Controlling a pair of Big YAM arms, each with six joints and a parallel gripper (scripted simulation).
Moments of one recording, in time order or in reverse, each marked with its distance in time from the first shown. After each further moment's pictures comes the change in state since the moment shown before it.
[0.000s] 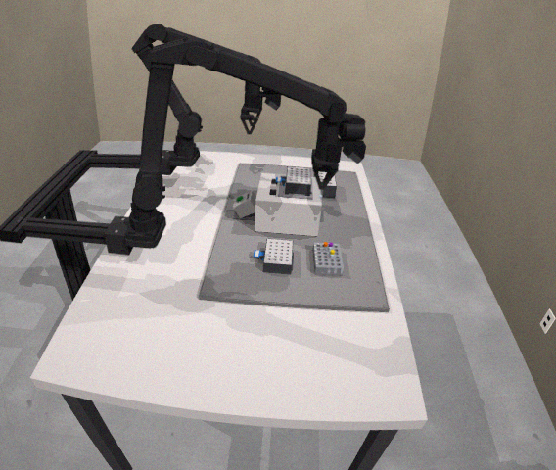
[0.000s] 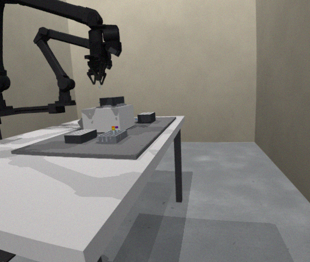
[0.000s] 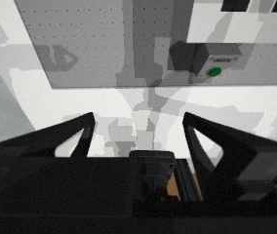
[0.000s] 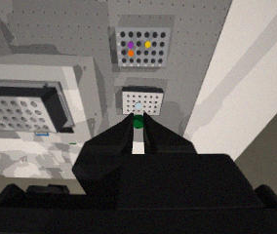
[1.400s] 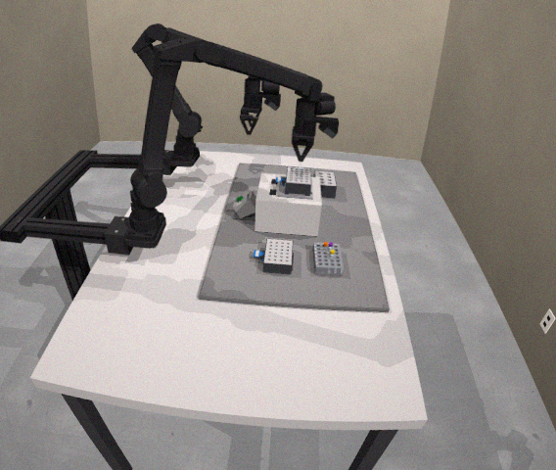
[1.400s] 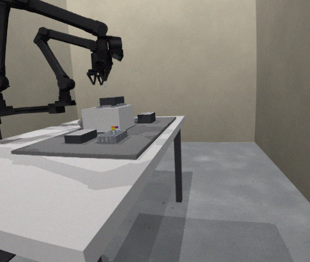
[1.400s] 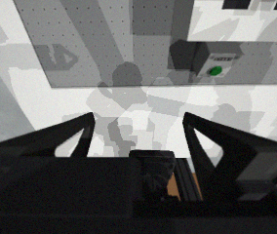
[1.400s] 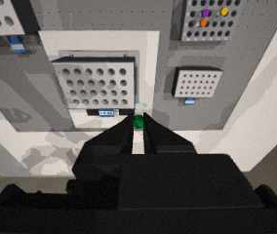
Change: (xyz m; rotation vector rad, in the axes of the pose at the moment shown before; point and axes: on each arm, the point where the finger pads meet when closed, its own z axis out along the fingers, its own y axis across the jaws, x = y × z) left arm 0.002 0.000 0.002 0.001 0.005 0.000; right arm 0.054 0.165 -0.011 0.005 -0.001 0.042
